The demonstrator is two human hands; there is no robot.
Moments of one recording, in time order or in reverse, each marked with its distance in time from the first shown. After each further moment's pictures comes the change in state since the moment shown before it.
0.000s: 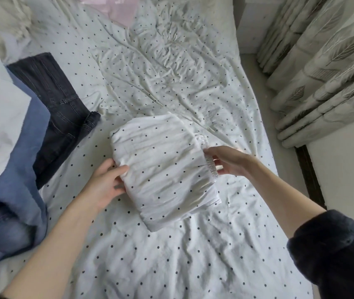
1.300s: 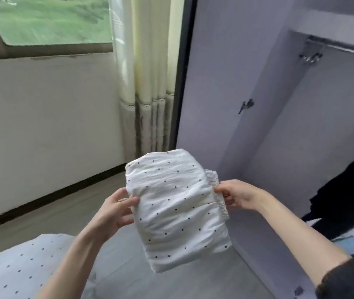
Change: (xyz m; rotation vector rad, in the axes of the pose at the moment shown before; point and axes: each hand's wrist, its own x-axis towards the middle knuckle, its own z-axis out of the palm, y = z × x) left_hand -0.537 -0.281 0.134 1.239 -1.959 -0.306; right_hand -0.622 0.472 0.534 1.593 1.572 0.105
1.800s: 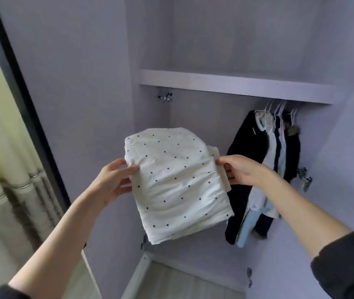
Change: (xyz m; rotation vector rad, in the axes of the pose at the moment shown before) left_hand 0.078 0.158 0.253 0.276 -0.579 0.219; right_hand -0.178 -0.016 -0.167 0.380 0.642 -0.246
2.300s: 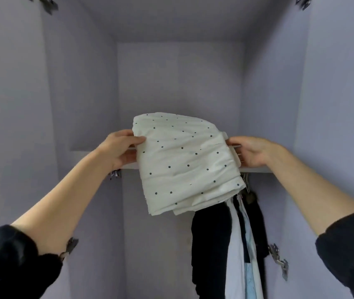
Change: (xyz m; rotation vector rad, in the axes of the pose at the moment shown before) left_hand 0.181 0.213 0.194 0.029 -0.246 0.345; right_hand 0.011 -0.190 -0.203 0.102 0.349 -0.250
